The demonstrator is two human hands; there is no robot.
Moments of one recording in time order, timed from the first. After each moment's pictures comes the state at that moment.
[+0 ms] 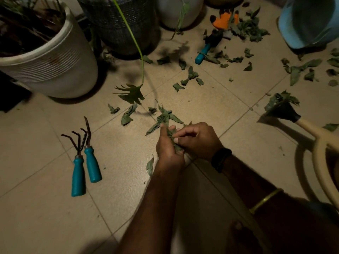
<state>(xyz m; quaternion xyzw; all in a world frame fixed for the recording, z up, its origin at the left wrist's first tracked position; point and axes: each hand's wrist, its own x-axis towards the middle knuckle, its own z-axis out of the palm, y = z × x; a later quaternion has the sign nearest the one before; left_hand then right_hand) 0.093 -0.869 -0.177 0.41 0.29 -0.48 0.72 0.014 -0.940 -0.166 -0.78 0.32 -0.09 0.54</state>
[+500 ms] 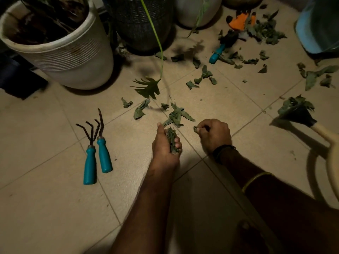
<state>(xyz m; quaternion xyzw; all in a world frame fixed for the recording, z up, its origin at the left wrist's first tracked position) 0.121 -0.831 -0.198 0.46 0.28 -0.48 0.70 0.024 -0.954 -0.215 -0.82 0.46 -0.10 0.32</state>
